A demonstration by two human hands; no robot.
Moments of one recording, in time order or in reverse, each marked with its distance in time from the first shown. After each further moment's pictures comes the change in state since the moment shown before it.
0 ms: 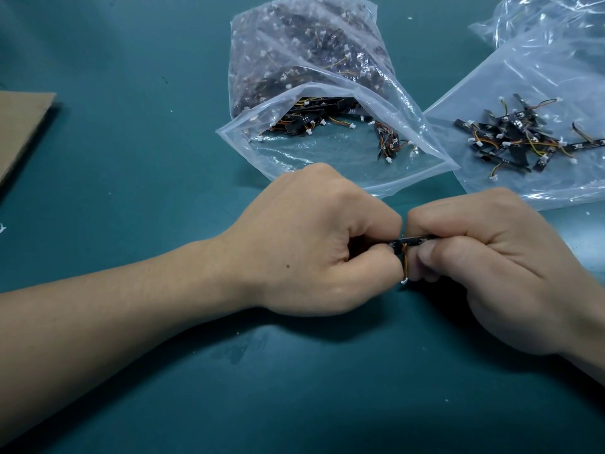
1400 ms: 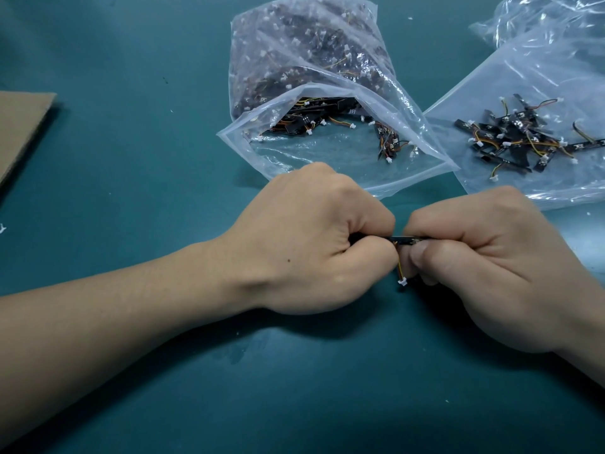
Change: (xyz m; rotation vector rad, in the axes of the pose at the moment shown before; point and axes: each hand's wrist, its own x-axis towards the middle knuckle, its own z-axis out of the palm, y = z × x) left_hand -0.002 -0.006 0.003 0.041 -0.015 -0.080; right_hand -0.001 0.009 0.002 -0.068 0.045 -0.046
